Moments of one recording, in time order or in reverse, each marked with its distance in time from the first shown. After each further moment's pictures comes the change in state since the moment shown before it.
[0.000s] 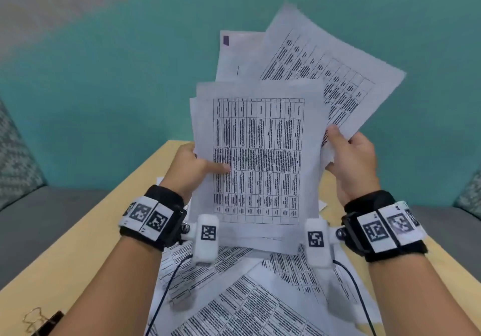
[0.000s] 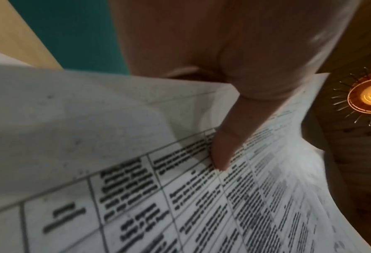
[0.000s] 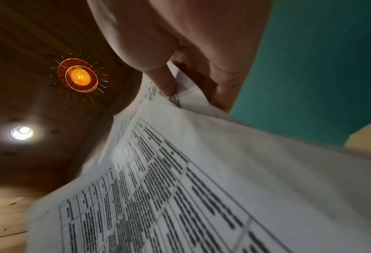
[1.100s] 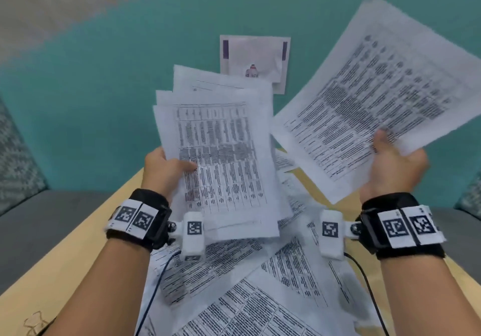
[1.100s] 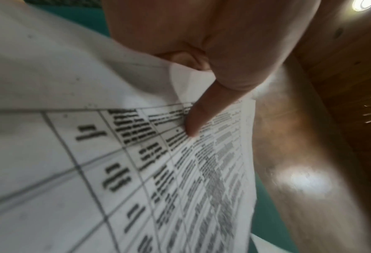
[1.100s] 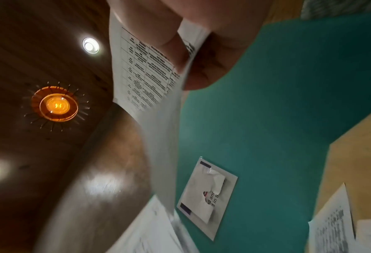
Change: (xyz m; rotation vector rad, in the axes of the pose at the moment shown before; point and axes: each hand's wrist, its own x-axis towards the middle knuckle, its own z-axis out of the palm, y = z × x) left_hand 0.016 -0.014 -0.034 0.010 0.316 -0.012; right_hand 0.013 -0.011 -0.031 0.140 0.517 -0.102
